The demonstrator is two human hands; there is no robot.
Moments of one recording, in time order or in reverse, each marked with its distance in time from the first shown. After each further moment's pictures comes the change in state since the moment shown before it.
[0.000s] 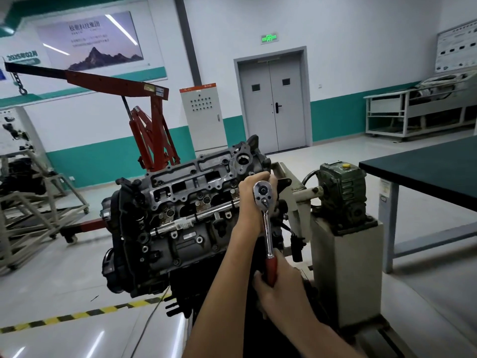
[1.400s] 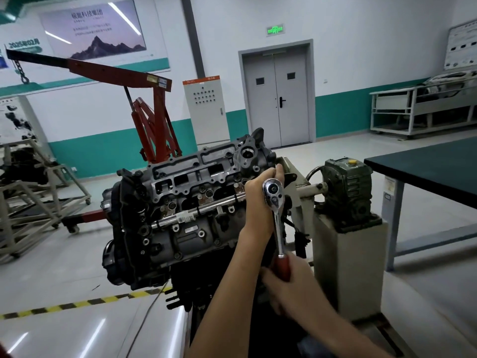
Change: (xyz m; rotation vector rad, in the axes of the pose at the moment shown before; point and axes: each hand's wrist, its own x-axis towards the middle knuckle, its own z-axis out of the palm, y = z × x) left_hand -0.013 -0.005 0.010 -0.137 0.141 0.163; right_hand 0.003 -0.004 -0.019 0.209 -0.173 0.079
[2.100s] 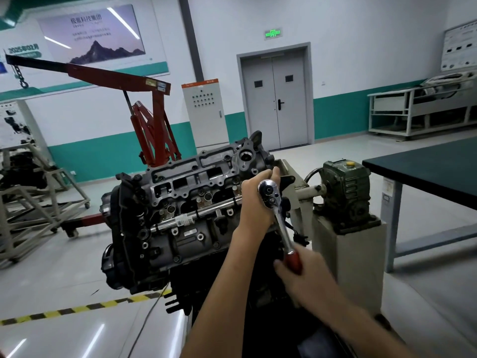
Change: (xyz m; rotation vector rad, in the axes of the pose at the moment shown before) left_hand 0.003 0.005 -0.008 -0.005 -0.111 -0.065; right_hand 0.007 -0.006 -0.024 -0.382 0.144 -0.104
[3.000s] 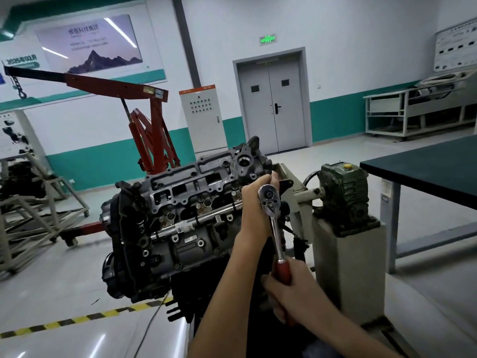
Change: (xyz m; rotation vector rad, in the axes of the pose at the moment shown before) left_hand 0.002 -0.005 0.004 0.011 0.019 -0.011; right_hand -0.007 0.000 0.019 0.374 -0.230 0.164
